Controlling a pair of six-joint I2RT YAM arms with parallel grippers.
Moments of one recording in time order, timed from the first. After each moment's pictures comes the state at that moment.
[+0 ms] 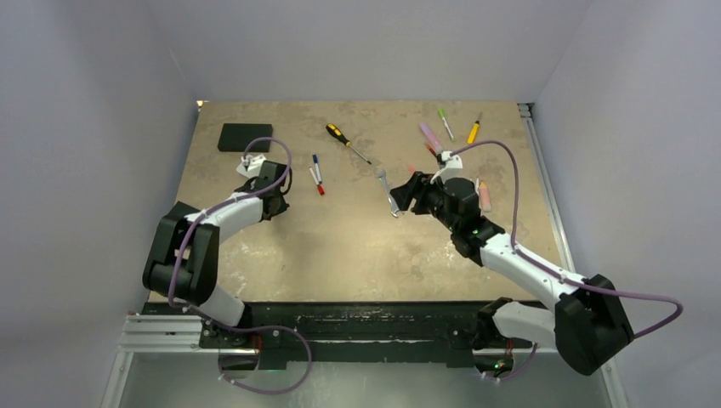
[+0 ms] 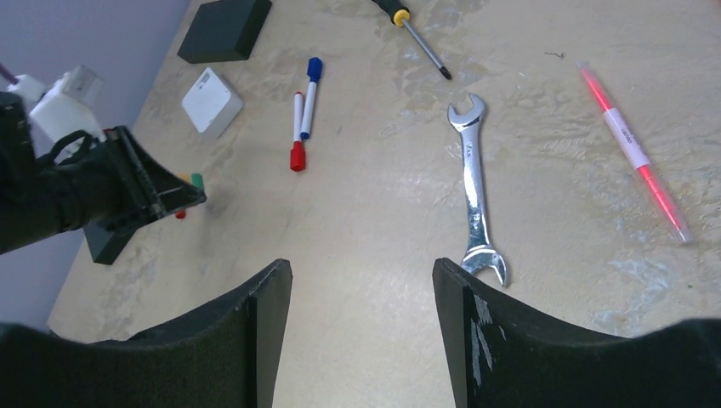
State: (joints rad) left arm -0.26 1.53 0.82 -0.26 -0.43 -0.63; right arm 0.51 1.17 0.62 0.26 0.01 0.55
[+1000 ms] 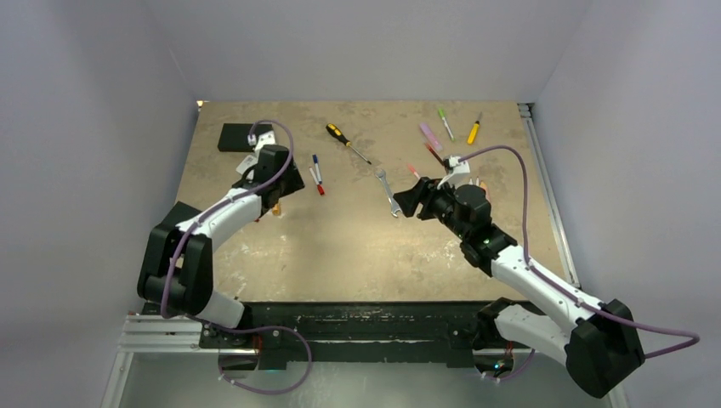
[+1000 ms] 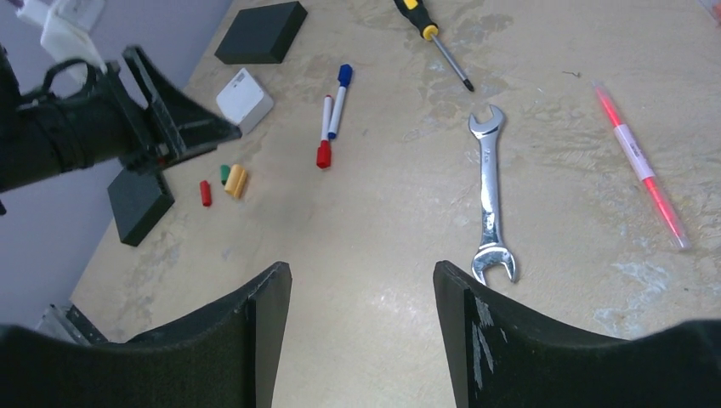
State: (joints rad) left arm -0.29 1.50 0.90 -0.20 -0.31 -0.57; right arm 0.53 1.01 0.57 0.22 -0.03 0.53
